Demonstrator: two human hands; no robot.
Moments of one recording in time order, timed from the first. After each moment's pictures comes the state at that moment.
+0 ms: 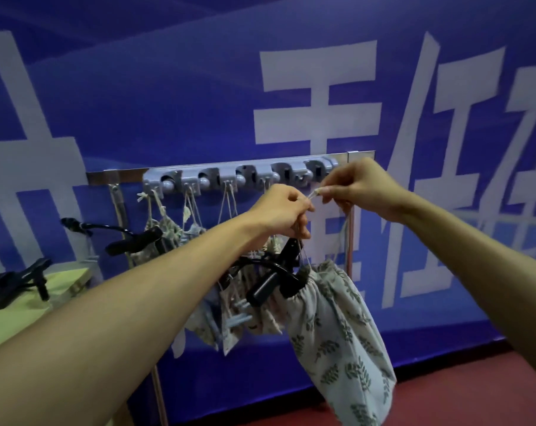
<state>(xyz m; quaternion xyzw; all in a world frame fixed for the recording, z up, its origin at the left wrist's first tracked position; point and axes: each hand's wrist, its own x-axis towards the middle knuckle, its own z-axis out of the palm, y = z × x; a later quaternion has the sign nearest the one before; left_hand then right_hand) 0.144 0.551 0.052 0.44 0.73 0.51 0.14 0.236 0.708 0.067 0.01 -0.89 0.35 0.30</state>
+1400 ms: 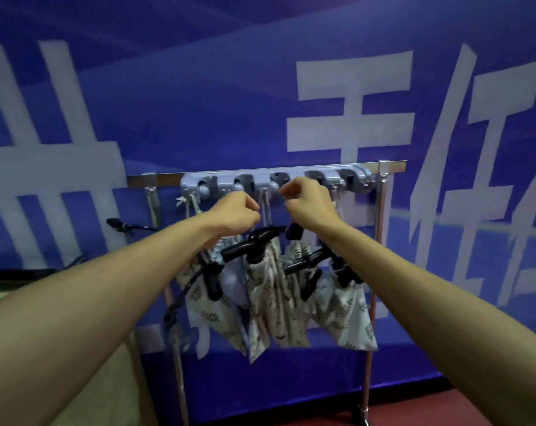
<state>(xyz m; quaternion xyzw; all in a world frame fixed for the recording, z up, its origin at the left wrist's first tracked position) 0.061 0.464 0.069 0.36 0.86 0.35 -0.02 0.131 0.601 0.059 -0.14 -0.87 0.30 0.37</state>
